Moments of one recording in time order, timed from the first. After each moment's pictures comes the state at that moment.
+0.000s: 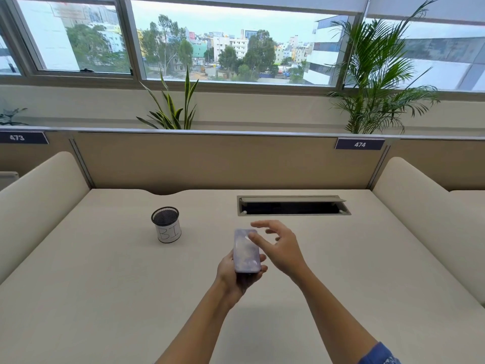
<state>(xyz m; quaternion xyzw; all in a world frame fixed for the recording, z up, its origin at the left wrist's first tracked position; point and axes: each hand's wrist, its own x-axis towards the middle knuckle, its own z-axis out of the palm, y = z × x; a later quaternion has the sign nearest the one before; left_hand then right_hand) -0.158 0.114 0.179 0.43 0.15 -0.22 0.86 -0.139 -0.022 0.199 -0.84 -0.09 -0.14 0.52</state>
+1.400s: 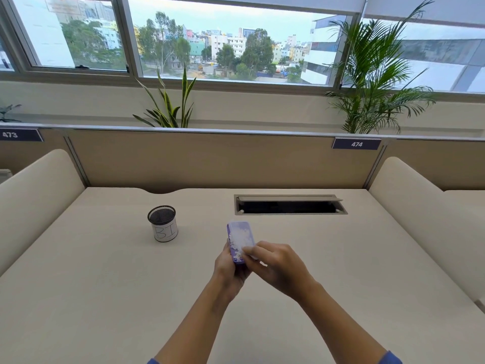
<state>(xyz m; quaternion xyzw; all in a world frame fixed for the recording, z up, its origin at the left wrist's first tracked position) -0.148 0.111 0.177 0.37 0.16 -0.18 0.90 -0.176 -0.023 0.214 -0.87 -0.35 -0.28 0.19</state>
